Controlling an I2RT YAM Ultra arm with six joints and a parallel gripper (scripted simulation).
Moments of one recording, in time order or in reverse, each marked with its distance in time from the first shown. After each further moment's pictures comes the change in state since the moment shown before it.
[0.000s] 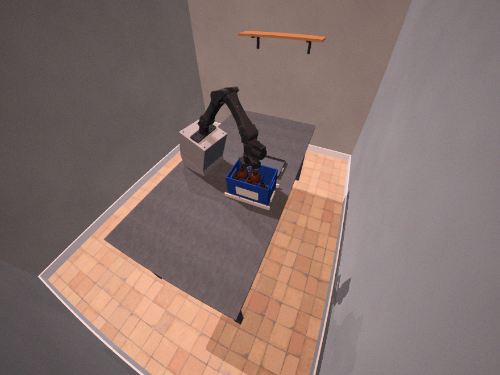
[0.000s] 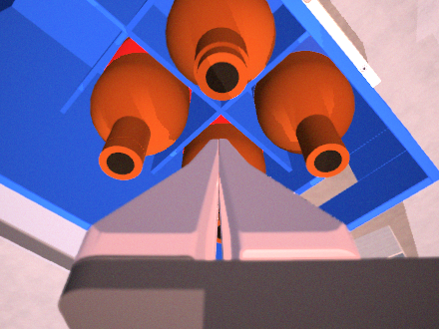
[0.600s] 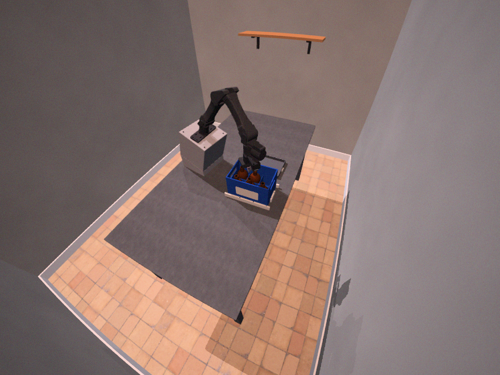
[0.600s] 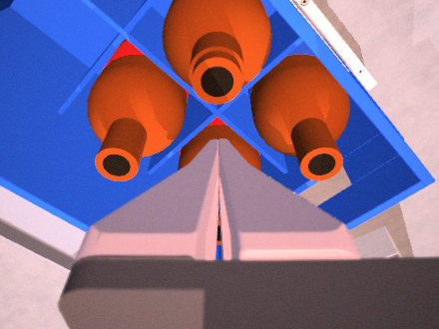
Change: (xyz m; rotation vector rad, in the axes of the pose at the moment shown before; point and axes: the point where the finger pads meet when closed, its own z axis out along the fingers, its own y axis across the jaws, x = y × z) arm -0.003 -0.003 -0.001 -0.003 0.005 -0.008
